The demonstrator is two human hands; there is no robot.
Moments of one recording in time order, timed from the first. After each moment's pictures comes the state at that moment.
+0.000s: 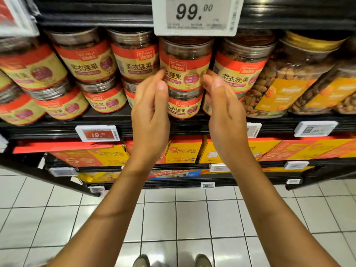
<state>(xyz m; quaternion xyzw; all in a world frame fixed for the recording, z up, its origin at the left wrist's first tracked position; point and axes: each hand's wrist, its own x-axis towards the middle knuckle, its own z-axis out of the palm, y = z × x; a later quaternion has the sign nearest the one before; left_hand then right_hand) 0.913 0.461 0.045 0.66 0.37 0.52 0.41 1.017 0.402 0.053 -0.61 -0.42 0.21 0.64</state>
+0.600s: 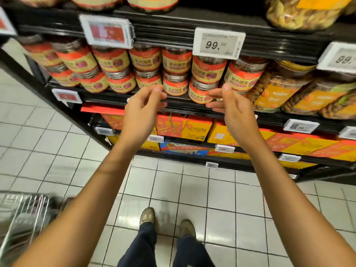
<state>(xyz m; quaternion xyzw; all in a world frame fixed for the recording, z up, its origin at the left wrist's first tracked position) 0.826 0.404 0.134 0.59 0.47 0.41 0.51 1.008 0.345 0.123 -0.64 -0.47 0.31 0.53</state>
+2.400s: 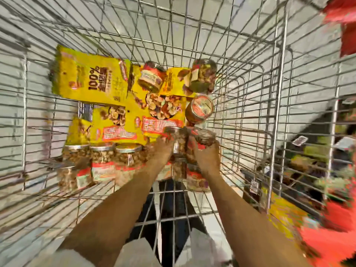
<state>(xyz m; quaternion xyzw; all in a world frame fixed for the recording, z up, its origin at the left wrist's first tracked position) 0.117 0.231 -0.176 -0.25 0.73 0.41 0.49 0.184 0.337 -0.157 -0.54 -0.73 0.40 -0.12</state>
